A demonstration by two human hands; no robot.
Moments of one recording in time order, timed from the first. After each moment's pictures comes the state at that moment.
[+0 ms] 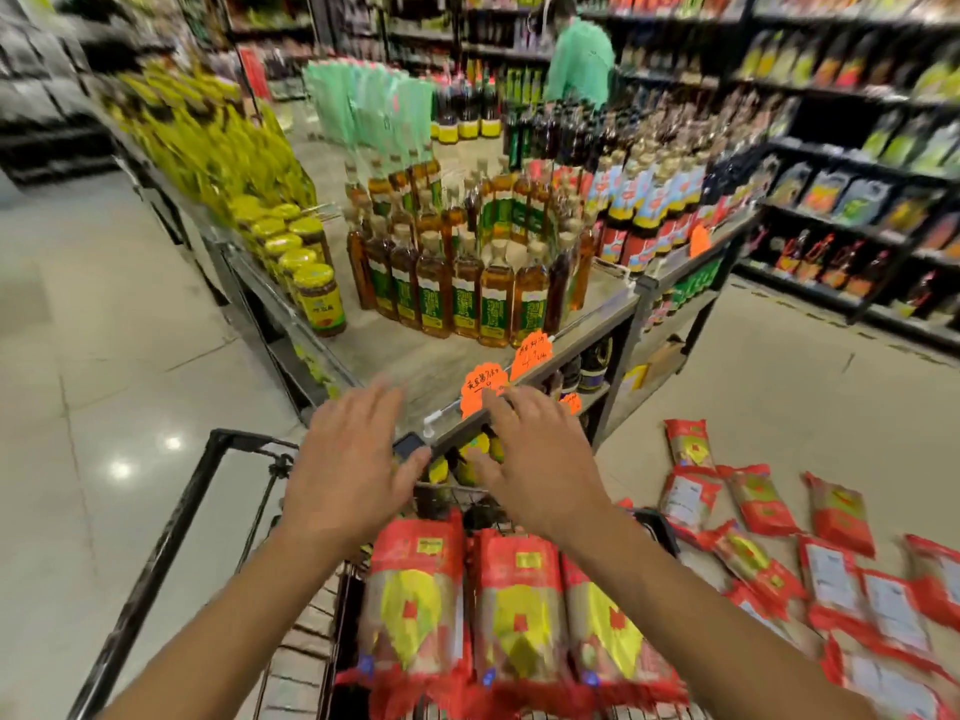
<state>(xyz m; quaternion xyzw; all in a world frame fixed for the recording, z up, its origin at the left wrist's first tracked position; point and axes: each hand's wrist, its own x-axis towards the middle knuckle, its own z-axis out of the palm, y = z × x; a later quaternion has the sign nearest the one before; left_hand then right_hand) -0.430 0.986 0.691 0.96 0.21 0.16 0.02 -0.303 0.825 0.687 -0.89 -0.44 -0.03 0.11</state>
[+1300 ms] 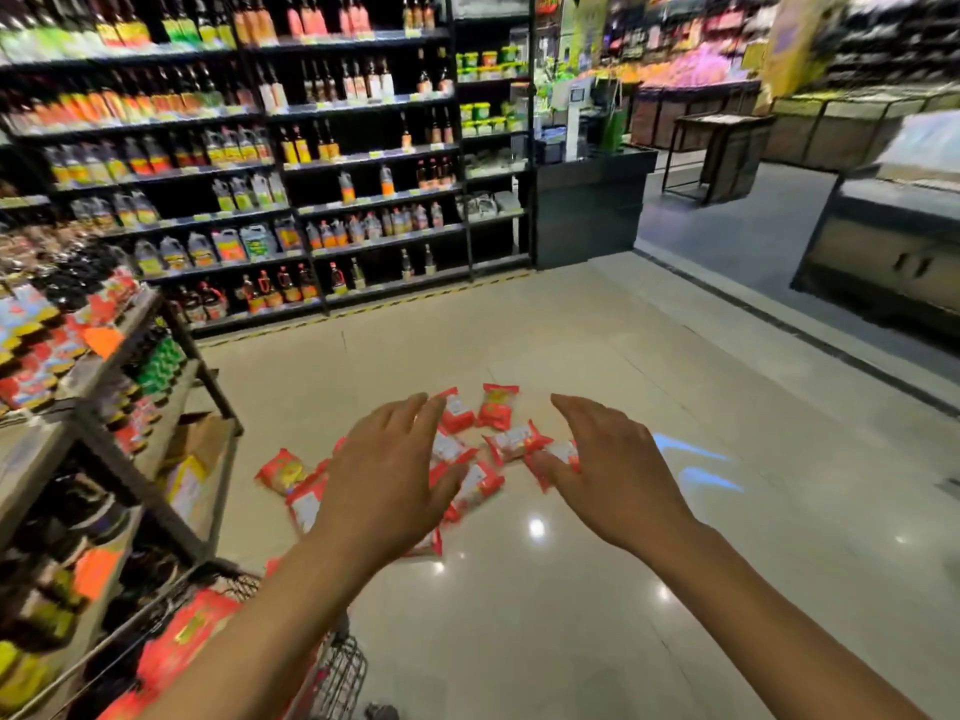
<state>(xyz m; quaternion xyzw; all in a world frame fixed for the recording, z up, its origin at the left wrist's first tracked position) -0.470 0.449 0.756 0.90 -0.40 0.12 0.09 -0.588 0.252 0.740 -0.96 0.20 -0.11 0.14</state>
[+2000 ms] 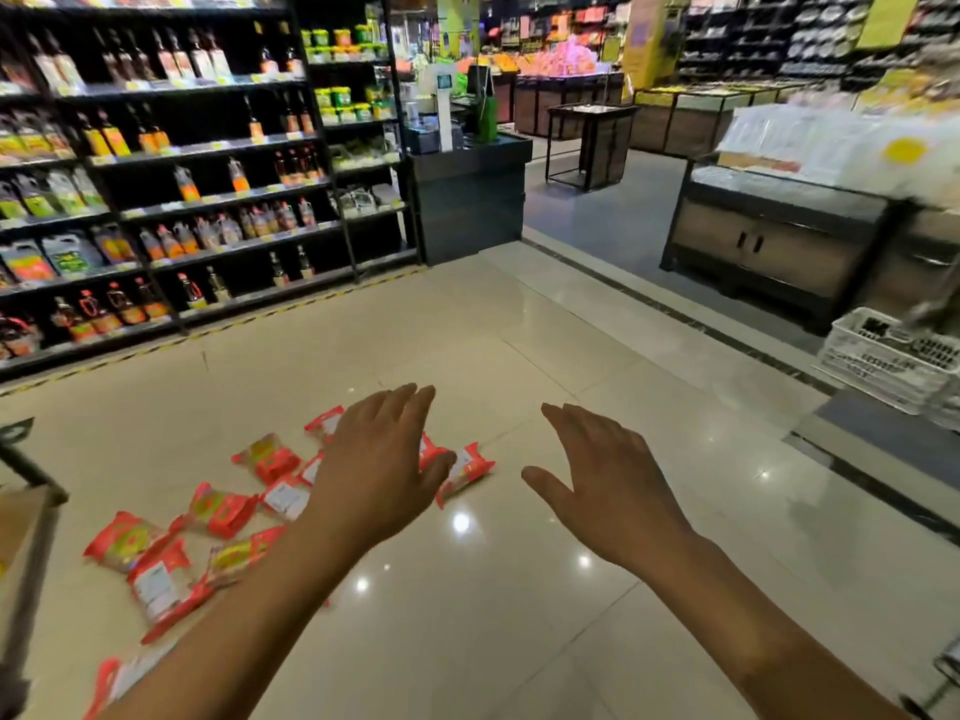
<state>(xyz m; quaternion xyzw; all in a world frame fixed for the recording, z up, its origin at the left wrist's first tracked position) -0.451 0.189 0.725 0.87 -0.48 0.08 0.08 -0.633 0.037 0.716 -0.94 0.30 -0.07 0.11</state>
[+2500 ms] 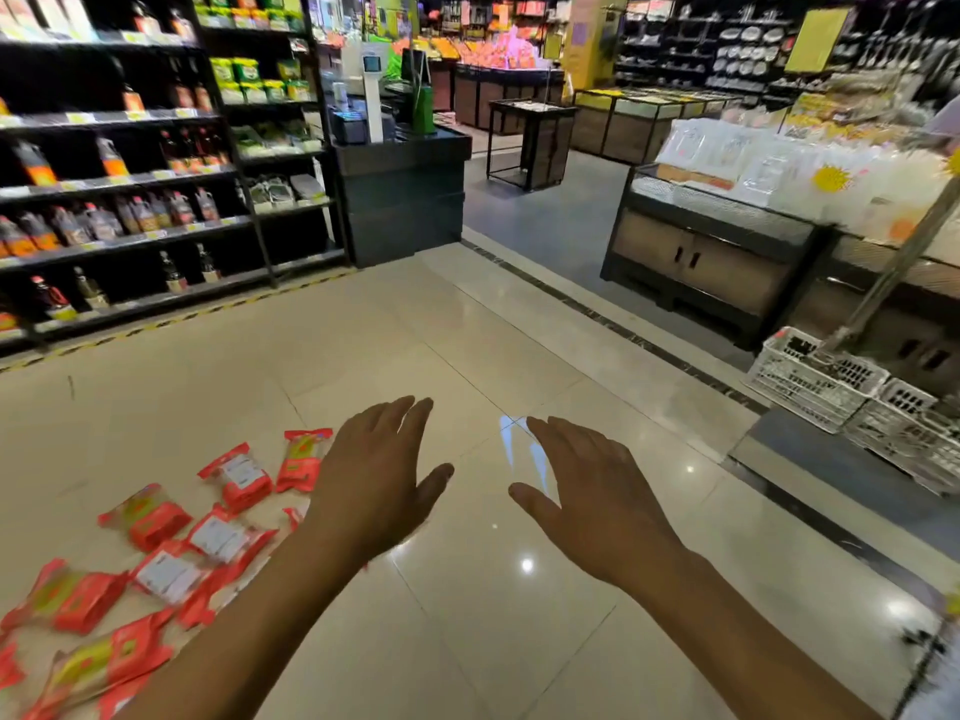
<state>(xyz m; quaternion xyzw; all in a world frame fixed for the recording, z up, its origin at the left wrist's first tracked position) -0.344 -0.056 0.704 0.85 -0.52 0.03 0.10 -0.540 -0.182 0.721 -0.94 0.33 -0.04 0.10</state>
